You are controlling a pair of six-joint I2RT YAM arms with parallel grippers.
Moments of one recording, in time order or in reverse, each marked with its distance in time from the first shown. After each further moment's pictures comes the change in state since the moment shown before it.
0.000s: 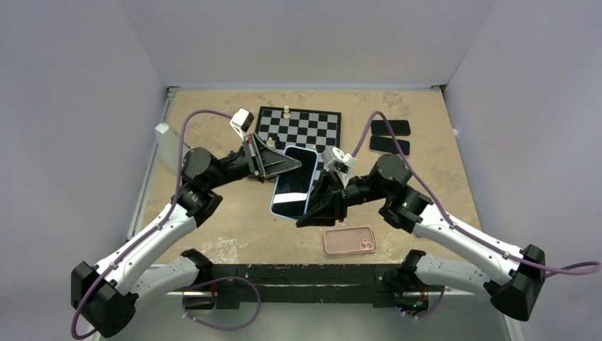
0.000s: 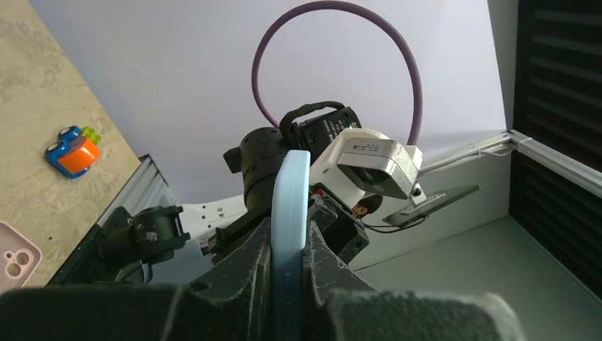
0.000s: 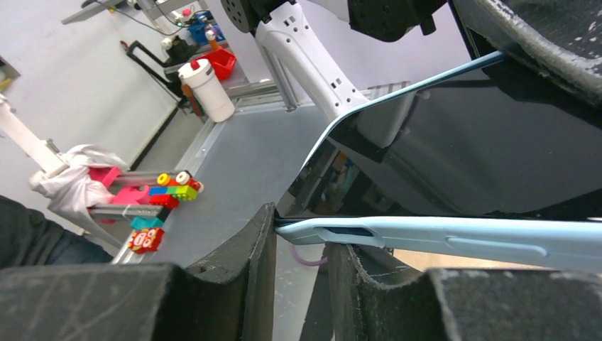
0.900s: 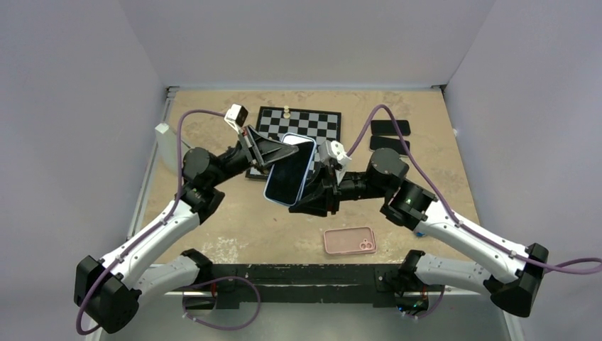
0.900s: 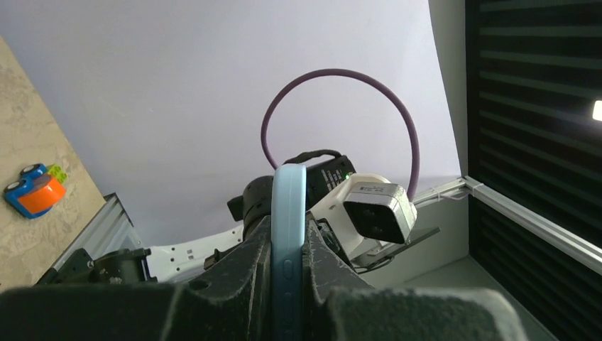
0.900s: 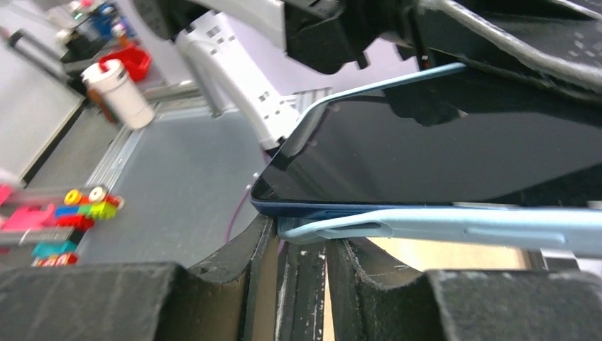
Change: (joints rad) left arm 0.021 0.021 -0.015 0.129 -0.076 -0.151; right arm 0.037 0.034 0.166 -0.257 0.187 -0.263
